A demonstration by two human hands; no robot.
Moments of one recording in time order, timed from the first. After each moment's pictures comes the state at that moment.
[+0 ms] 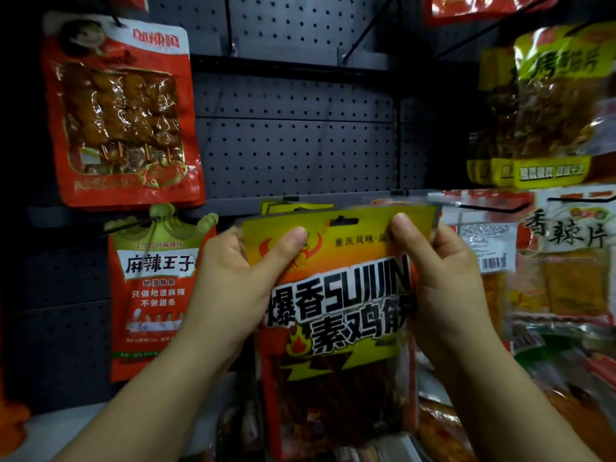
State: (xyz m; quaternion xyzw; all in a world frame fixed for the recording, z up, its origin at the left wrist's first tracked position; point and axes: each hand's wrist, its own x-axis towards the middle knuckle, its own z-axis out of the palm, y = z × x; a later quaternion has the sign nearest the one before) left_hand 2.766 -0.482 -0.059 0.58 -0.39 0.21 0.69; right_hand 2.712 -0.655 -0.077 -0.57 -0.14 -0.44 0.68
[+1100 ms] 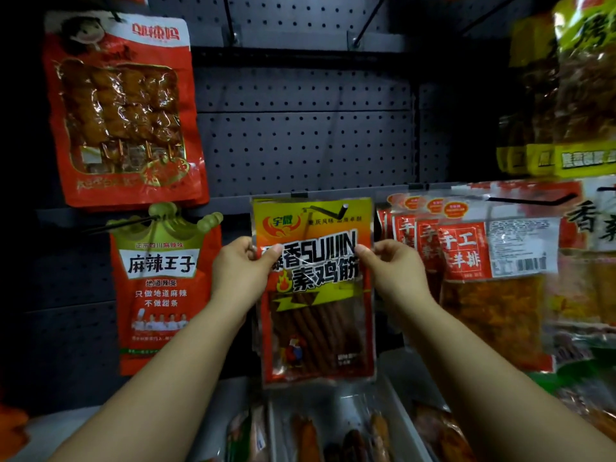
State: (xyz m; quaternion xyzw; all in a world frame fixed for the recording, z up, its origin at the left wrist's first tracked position) left_hand 2.889 -0.502 -0.082 0.75 -0.18 0.27 0.57; right_hand 2.819 -0.691 -0.093 -0.73 0.06 -0.38 0.57
